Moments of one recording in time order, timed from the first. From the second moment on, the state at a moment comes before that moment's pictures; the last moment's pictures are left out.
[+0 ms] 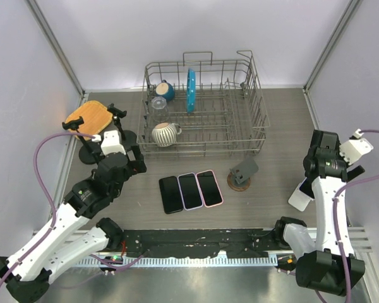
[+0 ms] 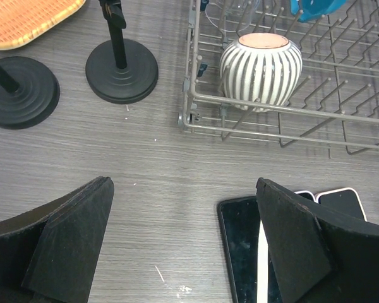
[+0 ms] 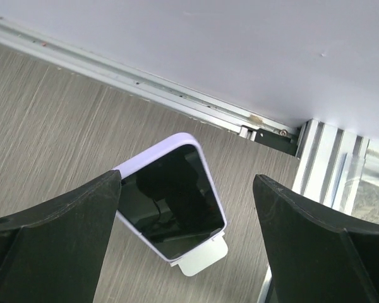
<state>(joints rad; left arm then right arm) -0.69 0.69 0.82 -0.64 -0.64 -0.49 -0.20 0.92 0.92 -0.83 0.82 0.63</state>
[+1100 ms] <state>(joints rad) -0.68 0.72 0.78 -0.62 -0.64 -0.47 -0.30 0.92 0.67 -0.62 0.60 0.72</state>
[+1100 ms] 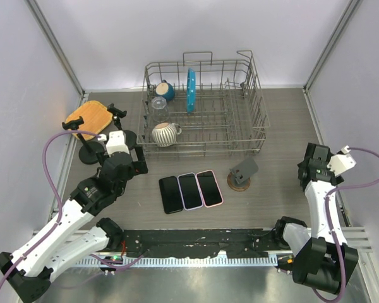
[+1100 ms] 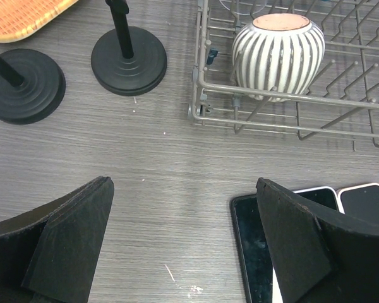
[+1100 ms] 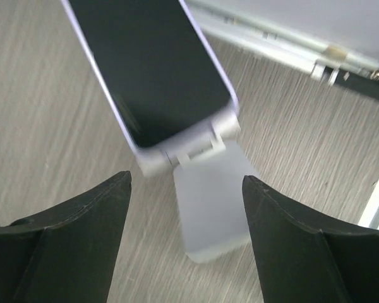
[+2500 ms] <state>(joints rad) -0.68 0.70 0.78 -0.61 -0.64 -0.47 -0.35 1.77 1.33 -0.67 0.67 0.49</state>
